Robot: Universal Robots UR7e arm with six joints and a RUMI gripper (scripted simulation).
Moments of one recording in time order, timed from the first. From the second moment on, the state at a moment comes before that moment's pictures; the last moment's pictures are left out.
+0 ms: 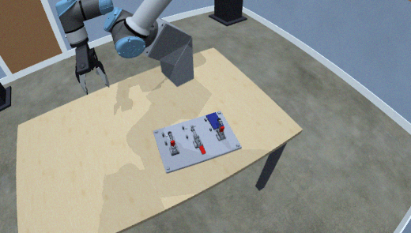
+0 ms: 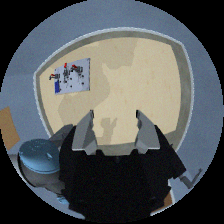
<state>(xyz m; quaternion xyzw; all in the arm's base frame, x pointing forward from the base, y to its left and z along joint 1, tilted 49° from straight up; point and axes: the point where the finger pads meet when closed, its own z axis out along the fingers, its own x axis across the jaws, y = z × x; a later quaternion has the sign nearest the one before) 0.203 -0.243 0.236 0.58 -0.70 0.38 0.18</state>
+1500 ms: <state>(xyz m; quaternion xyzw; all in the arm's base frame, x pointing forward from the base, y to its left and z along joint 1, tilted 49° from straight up) 0.245 -0.207 0.184 0.60 -0.68 0.40 0.12</state>
